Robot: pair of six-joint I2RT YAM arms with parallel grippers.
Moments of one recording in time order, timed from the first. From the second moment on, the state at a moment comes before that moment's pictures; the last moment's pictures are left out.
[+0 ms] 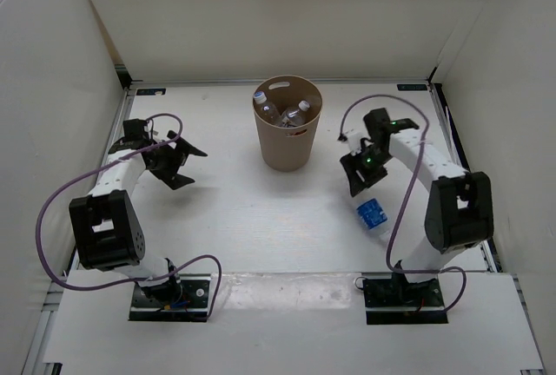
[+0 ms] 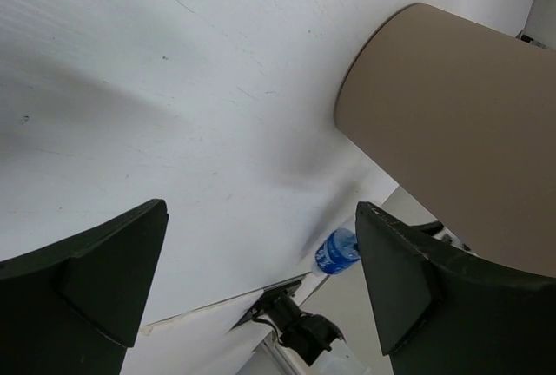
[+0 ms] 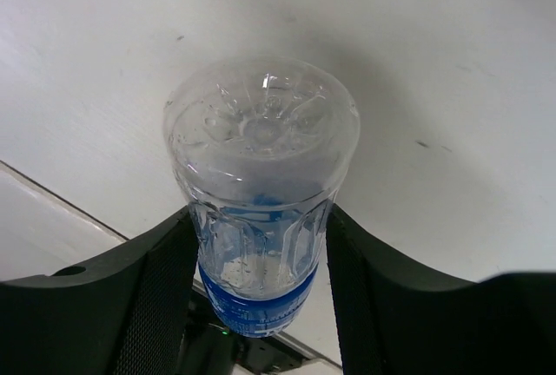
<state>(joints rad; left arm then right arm) 0.19 1.51 1.00 -0.60 0.56 -0.79 0.30 1.65 1.19 -1.00 -0.28 -0.39</state>
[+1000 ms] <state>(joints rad) 0.19 1.54 1.03 -0.59 0.54 -0.80 0.37 1.65 2.02 -0.38 -0.41 0.23</state>
